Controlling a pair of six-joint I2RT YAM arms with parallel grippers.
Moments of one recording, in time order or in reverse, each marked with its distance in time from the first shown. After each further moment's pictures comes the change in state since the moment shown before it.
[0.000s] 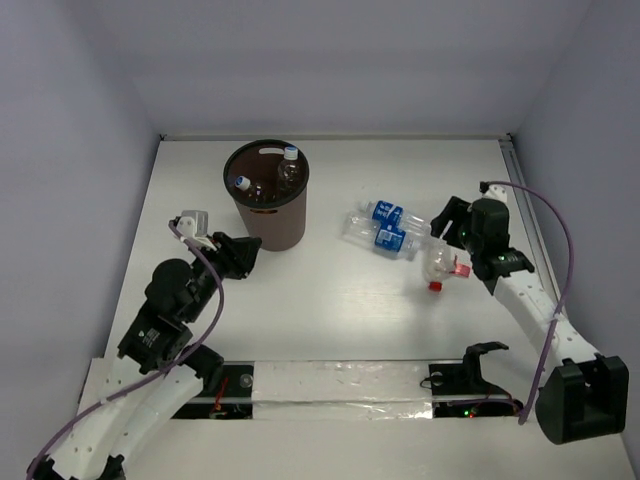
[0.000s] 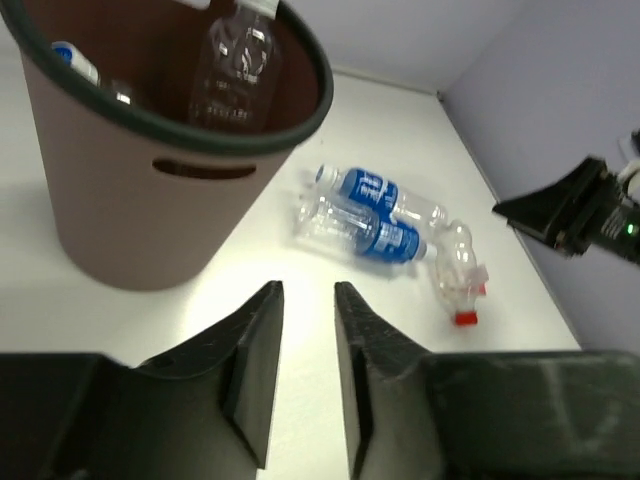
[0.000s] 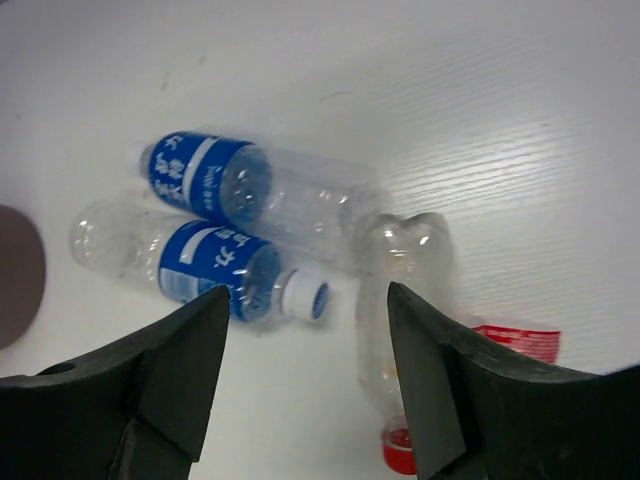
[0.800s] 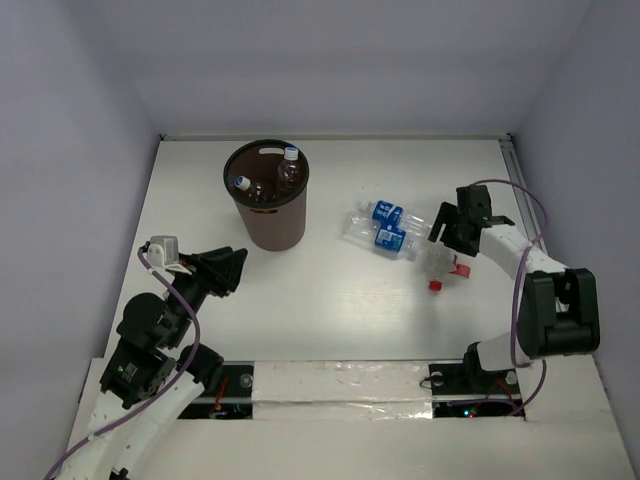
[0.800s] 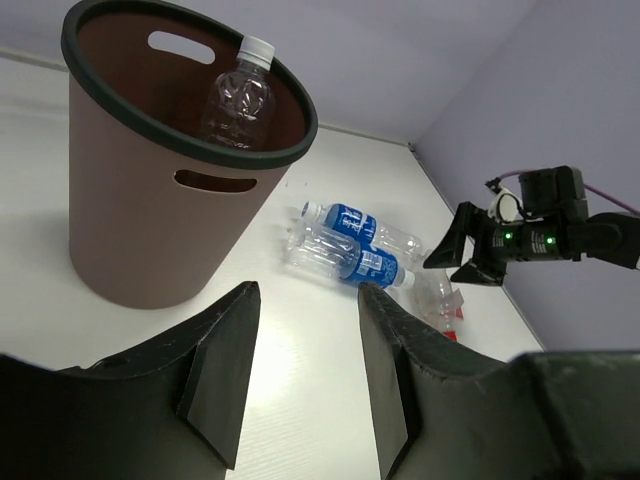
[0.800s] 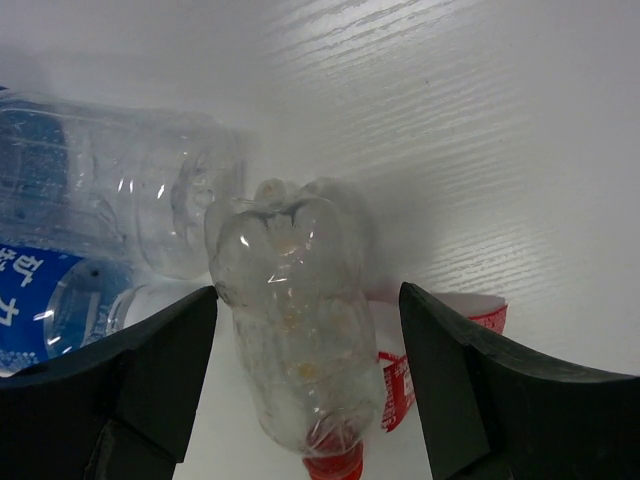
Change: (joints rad) left arm 0.000 -0.244 -0.037 -0.082 -0.018 0.005; right arm -0.105 0.433 0.193 -0.228 0.051 -0.040
